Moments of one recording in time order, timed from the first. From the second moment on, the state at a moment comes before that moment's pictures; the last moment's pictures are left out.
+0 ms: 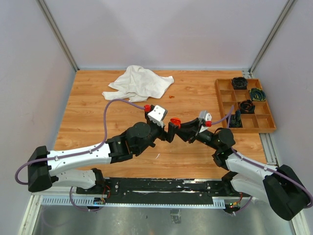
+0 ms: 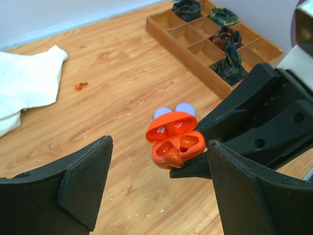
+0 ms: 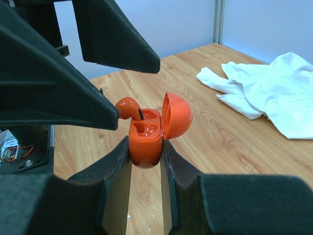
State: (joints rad) left arm -1.19 1.15 0.83 0.21 -0.52 -0.18; right arm 0.57 1.03 0.22 1.05 -0.57 0.24
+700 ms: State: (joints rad) left arm -1.10 1.06 0.78 0.15 -0.40 -0.25; right arm 0.57 1.02 0.22 1.04 -0.56 0.23
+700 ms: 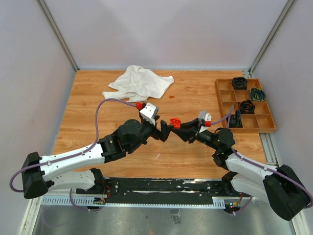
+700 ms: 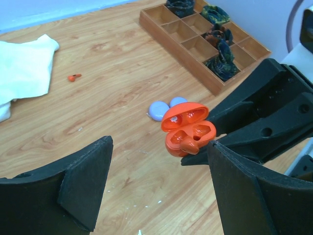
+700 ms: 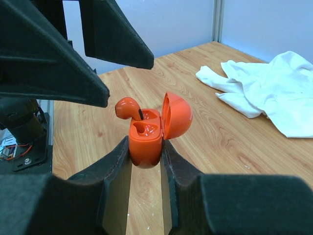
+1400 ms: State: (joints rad) left arm -1.04 1.08 0.76 0.12 -0.36 -0.30; right arm 0.57 1.02 0.22 1.04 -0.56 0.23
